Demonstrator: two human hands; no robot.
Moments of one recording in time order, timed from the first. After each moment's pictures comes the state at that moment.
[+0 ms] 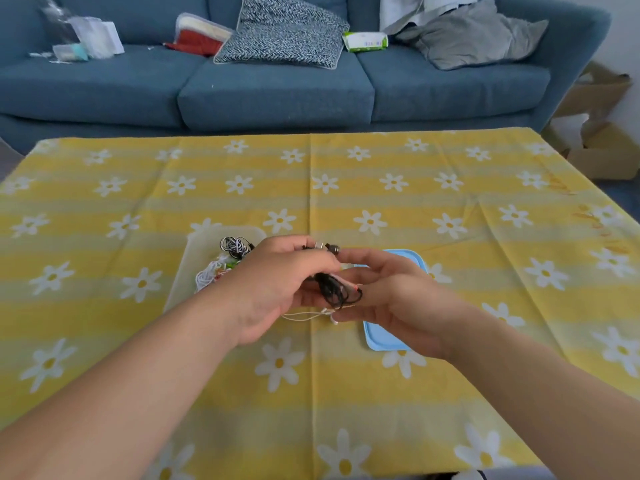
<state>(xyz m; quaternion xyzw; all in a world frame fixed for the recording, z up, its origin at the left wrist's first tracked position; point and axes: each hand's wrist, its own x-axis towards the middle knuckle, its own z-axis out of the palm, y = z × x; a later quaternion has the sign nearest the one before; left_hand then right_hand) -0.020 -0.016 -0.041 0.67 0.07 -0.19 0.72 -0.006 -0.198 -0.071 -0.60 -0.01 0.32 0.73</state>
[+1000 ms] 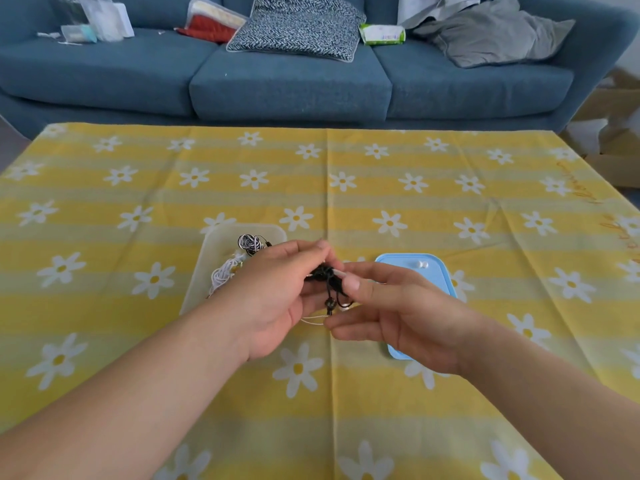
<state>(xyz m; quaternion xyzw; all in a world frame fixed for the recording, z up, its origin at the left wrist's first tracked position) -0.017 0.006 -0.059 0.55 0.18 -0.16 0.80 -0.005 -0.178 -0.075 -0.56 0.01 0.39 0.73</state>
